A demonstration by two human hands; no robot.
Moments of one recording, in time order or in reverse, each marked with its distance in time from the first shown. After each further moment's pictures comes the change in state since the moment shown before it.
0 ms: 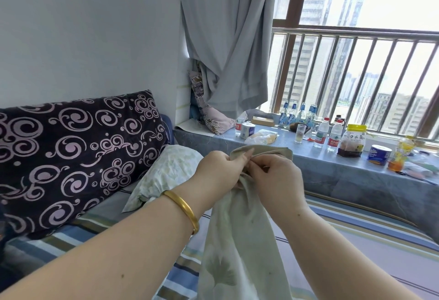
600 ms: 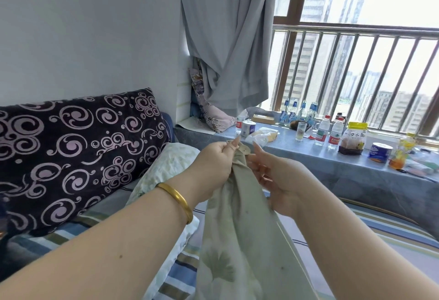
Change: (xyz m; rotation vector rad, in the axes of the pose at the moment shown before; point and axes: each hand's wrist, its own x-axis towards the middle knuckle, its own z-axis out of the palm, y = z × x) left_hand 0.003 -0.002 -0.009 -0.264 -0.059 0.096; right_hand 0.013 -0.004 -0.014 0.833 -0.403 0.709
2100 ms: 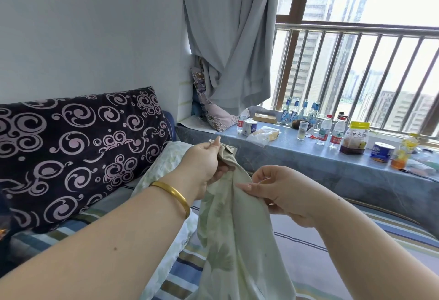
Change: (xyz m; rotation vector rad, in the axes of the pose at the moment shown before) left_hand 0.003 -0.003 -0.012 -0.287 0.177 -0.249; right_hand -0.012 0.010 -0.015 -0.571 -0.178 -0.088
